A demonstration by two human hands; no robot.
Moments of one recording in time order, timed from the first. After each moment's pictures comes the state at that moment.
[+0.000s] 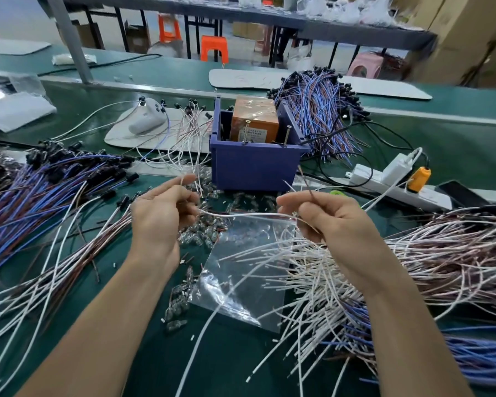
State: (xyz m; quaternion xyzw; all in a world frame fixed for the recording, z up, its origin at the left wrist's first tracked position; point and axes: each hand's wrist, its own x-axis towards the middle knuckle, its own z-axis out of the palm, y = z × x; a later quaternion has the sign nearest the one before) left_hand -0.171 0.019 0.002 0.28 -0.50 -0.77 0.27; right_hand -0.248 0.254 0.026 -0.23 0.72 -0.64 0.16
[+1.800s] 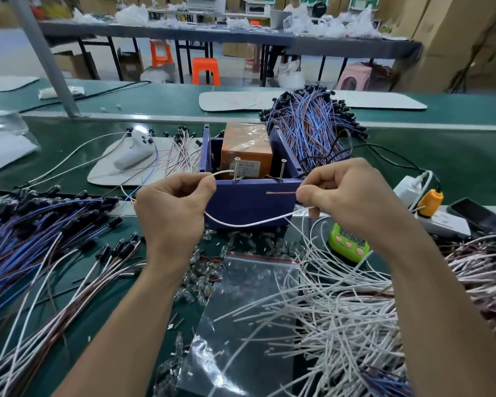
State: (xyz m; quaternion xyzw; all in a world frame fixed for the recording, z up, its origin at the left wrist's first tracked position) left_hand -0.252 0.009 0.016 0.16 -0.70 -0.53 0.45; right_hand -0.324 0.234 0.085 -0.26 0.86 -0.44 0.02
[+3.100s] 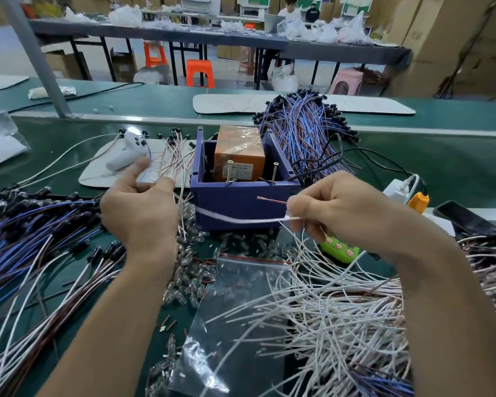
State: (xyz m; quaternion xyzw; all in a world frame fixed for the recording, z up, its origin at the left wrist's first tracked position) left_hand -0.254 0.004 0.038 0.37 -0.57 -0.56 0.47; right_hand -0.310 0.243 0.103 -0.29 0.86 -0.38 0.16
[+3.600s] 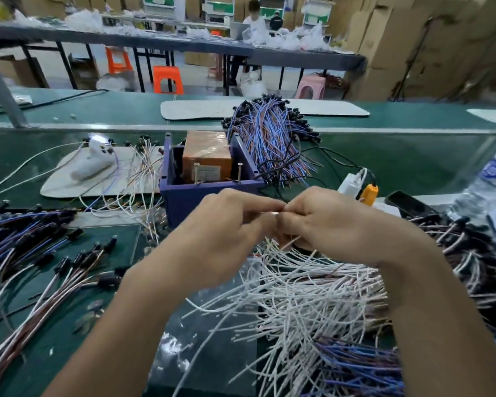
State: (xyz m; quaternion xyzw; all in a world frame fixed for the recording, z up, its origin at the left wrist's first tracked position) left_hand -0.215 0.090 0.091 -0.11 -0.90 -0.43 0.03; right_hand -0.285 0.267 0.111 -0.27 0.92 -0.26 0.16
